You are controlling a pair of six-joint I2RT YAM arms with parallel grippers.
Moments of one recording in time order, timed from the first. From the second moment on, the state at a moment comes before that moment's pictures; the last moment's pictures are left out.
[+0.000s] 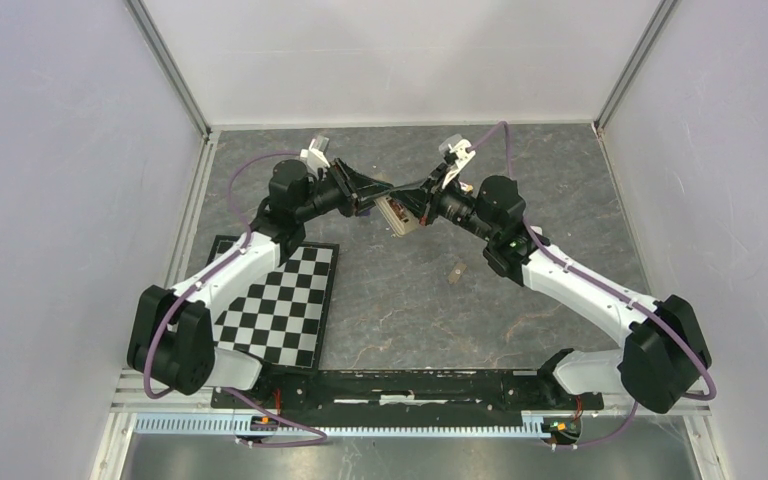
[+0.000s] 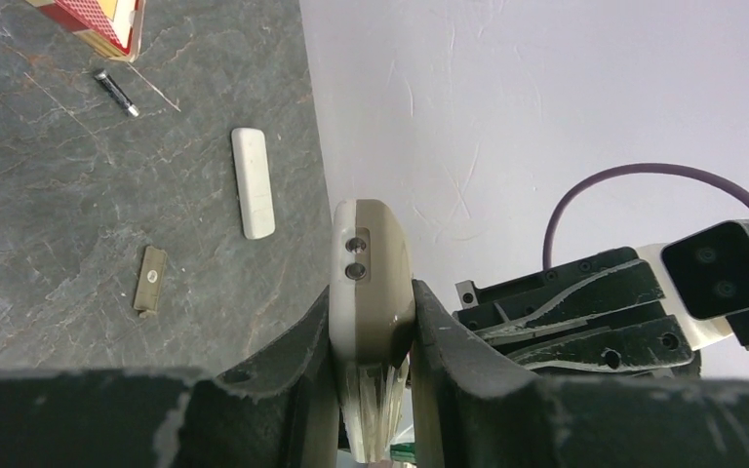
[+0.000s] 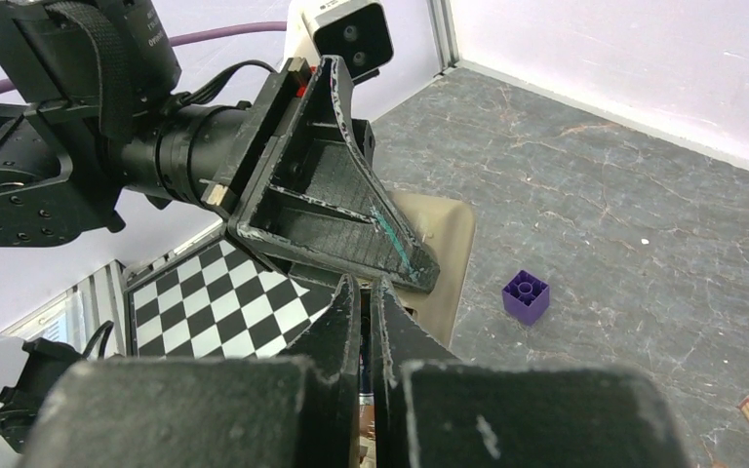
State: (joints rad) left arm -0.40 1.38 0.91 0.33 0.56 -1.22; right arm 0.65 1.30 0.91 0.45 -0.31 0.29
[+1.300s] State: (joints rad) left arm -0.40 1.40 1.02 0.09 0.58 -1.17; right arm 0.61 1.22 0.83 0.50 -0.32 0.51
